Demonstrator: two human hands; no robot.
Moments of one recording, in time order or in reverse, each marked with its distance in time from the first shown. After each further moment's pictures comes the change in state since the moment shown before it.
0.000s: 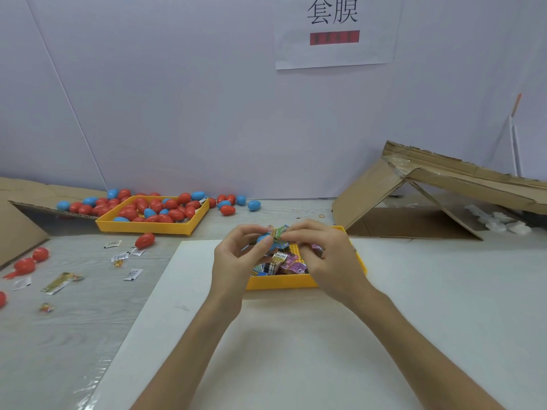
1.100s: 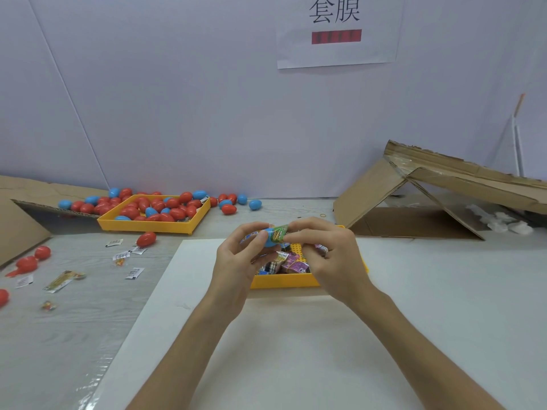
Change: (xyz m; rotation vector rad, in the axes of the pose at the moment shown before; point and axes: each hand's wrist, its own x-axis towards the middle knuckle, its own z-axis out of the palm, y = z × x) left_hand -0.005 0.010 0.000 -0.235 -0.058 -0.138; right_hand 0.000 -0.003 0.000 -0.022 0.102 -0.092
